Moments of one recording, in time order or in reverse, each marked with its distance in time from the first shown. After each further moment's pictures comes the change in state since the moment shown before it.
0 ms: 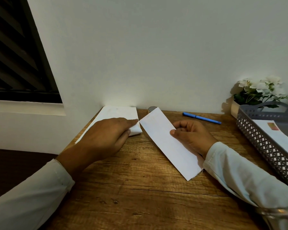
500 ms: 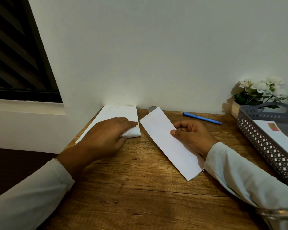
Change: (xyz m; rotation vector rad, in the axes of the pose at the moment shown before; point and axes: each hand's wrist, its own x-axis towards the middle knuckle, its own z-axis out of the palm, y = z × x) left_hand 0.003 -0.009 0.007 0.024 -0.091 -0.030; right_hand 0.000 0.000 0.001 -0.005 -0.007 0.016
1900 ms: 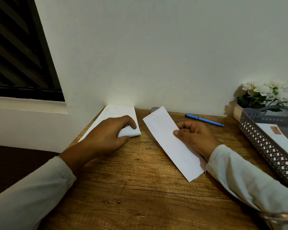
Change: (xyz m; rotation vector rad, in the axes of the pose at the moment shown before) left_hand 0.002 -0.006 0.003 -0.250 0.033 -0.141; right_hand 0.003 0.006 0.000 0.020 0.034 -0.041
